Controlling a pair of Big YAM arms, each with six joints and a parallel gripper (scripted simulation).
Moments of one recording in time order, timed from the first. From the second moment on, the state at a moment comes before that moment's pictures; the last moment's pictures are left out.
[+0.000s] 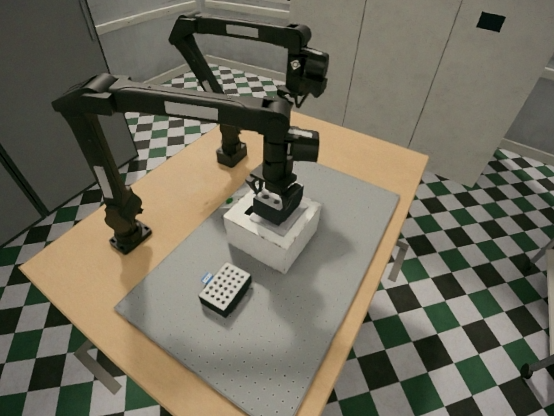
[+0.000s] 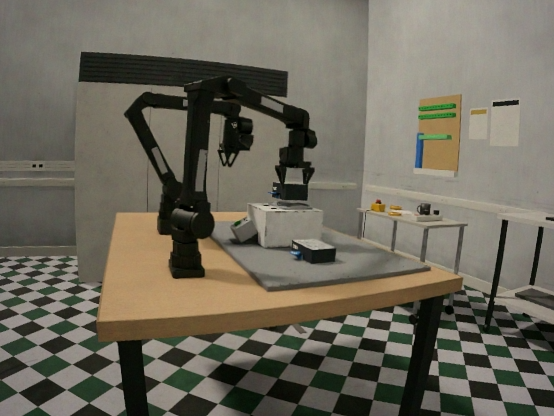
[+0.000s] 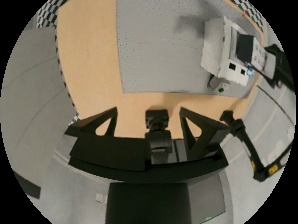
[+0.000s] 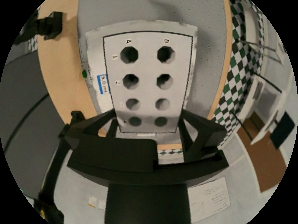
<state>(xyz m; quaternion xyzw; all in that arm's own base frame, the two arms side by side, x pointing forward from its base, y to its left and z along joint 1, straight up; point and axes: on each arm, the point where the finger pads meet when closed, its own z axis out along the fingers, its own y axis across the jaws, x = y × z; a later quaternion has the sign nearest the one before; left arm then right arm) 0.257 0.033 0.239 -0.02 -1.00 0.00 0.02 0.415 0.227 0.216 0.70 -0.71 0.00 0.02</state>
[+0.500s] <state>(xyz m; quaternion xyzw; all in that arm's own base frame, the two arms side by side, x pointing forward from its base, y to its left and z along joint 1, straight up) 0.257 0.033 0.239 -0.02 -1.00 0.00 0.02 0.415 0.227 0.216 0.70 -0.71 0.00 0.02</state>
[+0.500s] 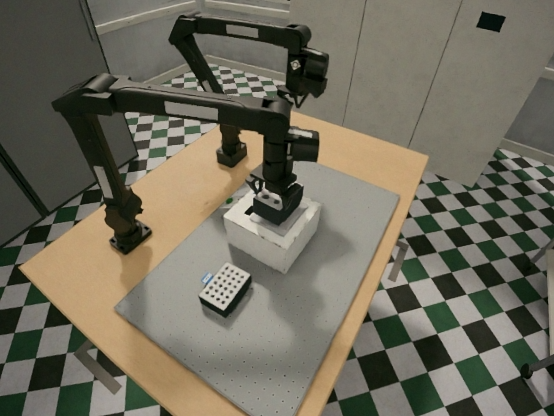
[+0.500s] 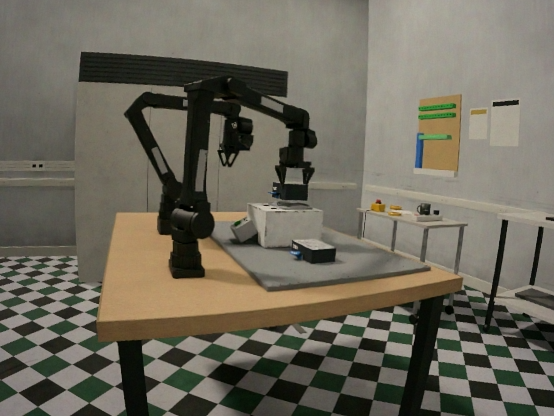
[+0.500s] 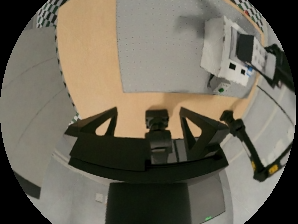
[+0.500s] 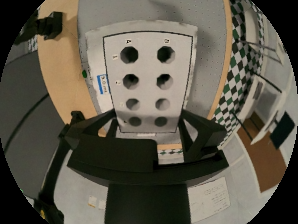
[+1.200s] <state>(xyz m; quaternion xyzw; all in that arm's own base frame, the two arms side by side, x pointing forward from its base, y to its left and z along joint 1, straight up) 0.256 0.033 0.238 -0.02 -1.00 0.00 0.02 0.415 0.227 0.216 0.70 -0.71 0.00 0.02</state>
